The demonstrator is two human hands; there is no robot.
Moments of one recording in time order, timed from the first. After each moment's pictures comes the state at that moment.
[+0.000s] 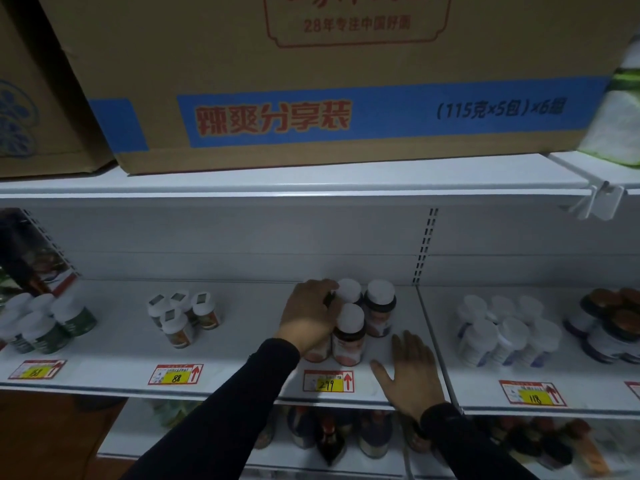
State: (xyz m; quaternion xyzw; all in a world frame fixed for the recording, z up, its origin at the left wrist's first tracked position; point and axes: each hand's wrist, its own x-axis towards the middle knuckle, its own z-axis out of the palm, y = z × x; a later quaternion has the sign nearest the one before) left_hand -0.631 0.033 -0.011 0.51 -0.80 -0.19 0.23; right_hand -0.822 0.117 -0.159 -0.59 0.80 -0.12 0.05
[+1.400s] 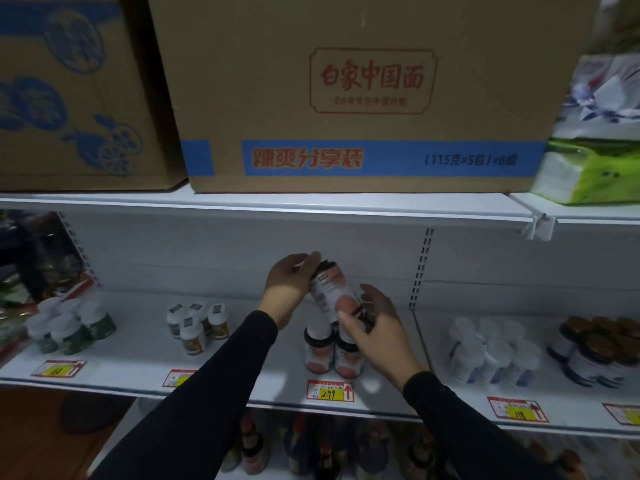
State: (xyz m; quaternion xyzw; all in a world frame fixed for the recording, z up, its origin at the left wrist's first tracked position) left_hand -0.598 0.044 0.067 0.48 -0.55 -0.48 0.48; right_hand -0.763 0.118 -0.002 -0.60 0.62 -0.46 0.23
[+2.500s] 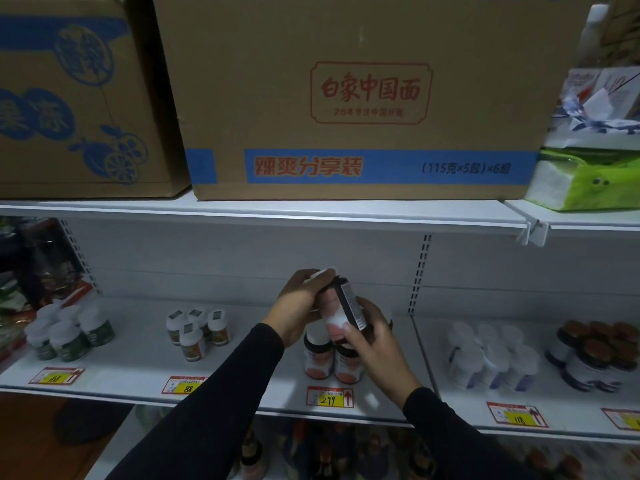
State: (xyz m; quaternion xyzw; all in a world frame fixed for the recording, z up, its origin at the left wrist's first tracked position) left_hand -0.609 0.058 0.062 0.41 -0.49 -0.62 0.45; right_hand -0.750 0.134 0.002 -0.57 0.51 -0.53 0.35
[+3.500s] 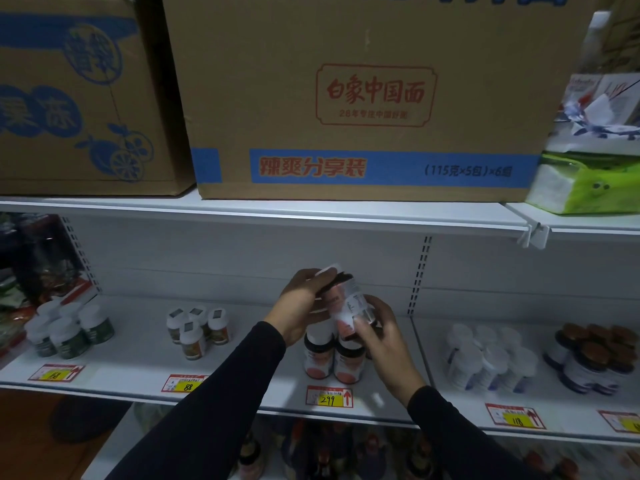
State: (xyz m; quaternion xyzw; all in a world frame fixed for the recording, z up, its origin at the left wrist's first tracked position) left_hand -0.607 0.061 0.066 0.40 -0.50 -0.64 0.43; right_hand -0.755 0.135 0.004 -0.52 0.49 -0.58 0.40
